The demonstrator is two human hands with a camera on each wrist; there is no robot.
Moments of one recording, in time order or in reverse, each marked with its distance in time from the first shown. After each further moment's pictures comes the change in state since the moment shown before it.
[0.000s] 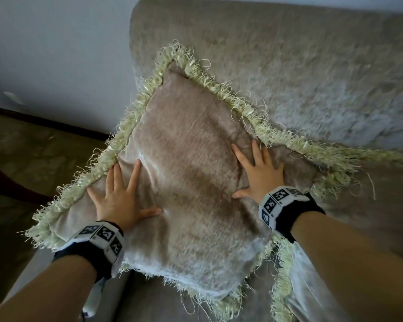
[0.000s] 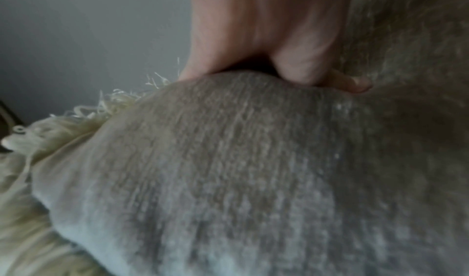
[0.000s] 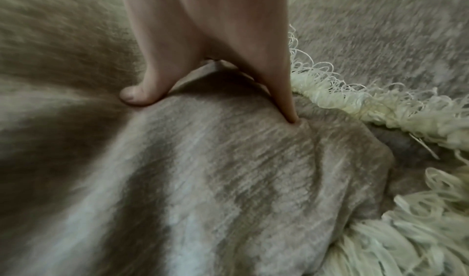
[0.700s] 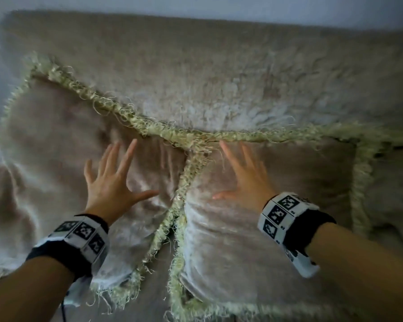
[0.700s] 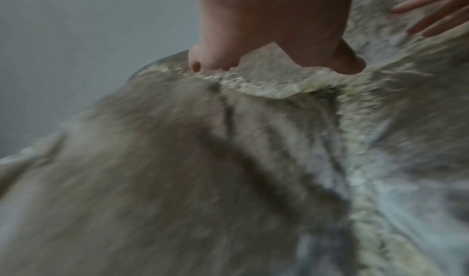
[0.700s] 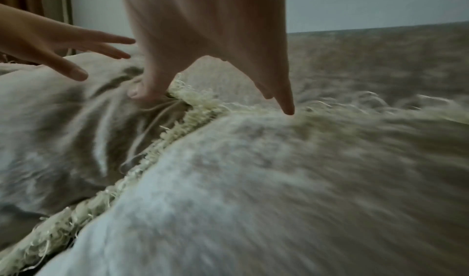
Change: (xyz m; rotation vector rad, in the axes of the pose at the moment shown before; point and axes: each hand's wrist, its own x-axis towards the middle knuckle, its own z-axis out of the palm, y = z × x) left_hand -0.084 0.251 -0.033 -0.224 0.282 0.330; right_hand -0.146 0.229 -0.030 0.307 0.170 -0.018
